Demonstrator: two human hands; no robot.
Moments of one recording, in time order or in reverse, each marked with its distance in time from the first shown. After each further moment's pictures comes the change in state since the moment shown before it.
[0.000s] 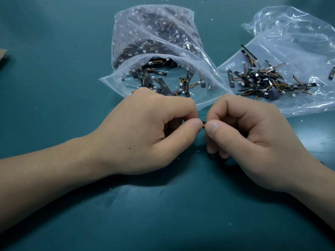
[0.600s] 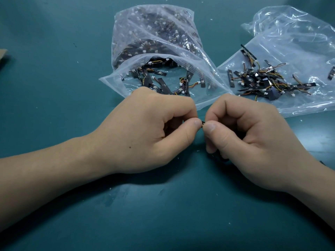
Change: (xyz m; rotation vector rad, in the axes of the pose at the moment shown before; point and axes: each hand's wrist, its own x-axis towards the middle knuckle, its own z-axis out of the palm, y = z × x) left_hand 0.001 0.003 -0.001 -0.024 -0.010 -0.006; right_hand -0.001 0.003 0.001 -0.006 -0.006 -0.010
